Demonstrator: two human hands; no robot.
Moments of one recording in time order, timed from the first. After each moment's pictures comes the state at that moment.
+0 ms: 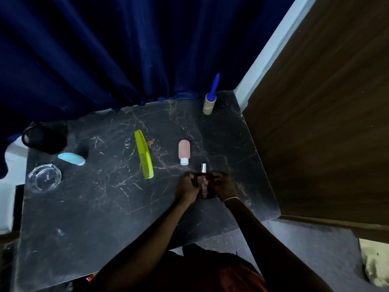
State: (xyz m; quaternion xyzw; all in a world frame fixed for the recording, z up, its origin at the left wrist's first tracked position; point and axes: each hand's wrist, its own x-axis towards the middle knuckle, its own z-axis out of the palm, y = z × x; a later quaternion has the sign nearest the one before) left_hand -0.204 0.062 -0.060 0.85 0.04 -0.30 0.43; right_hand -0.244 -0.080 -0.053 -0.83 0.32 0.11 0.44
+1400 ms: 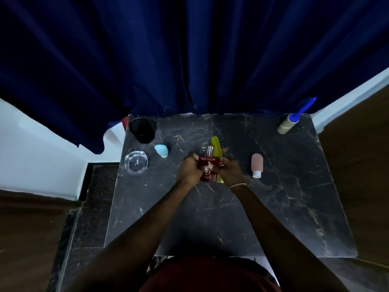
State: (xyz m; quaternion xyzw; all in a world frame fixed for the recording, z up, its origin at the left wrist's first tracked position) left_hand -0.106 0.303 0.008 0.87 0.09 -0.18 0.45; right_hand -0.122 0.147 -0.001 -0.80 0.19 0.11 0.56
